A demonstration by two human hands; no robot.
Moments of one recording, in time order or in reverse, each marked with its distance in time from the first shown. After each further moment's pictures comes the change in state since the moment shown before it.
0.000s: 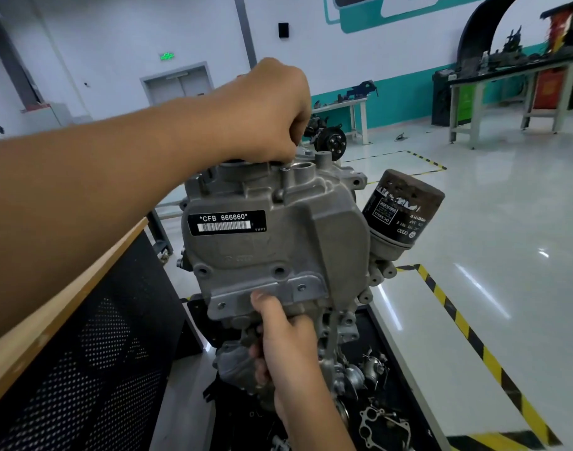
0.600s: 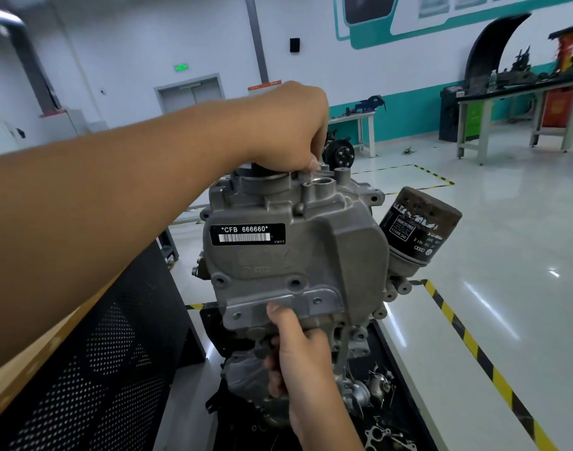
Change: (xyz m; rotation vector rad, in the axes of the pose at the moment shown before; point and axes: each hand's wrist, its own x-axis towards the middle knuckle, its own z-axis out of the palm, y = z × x) left_hand 0.003 -0.006 -0.010 0.009 -0.110 0.002; right_hand -0.002 -0.002 -0.001 -0.040 0.016 0.024
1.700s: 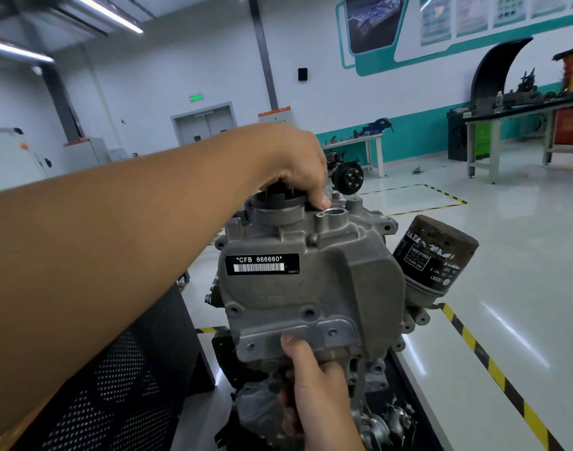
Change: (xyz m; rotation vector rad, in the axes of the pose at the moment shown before) left_hand 0.016 0.001 0.000 -0.367 -0.303 -0.413; right_hand 0.000 -0.004 -0.001 -0.030 0.046 0.027
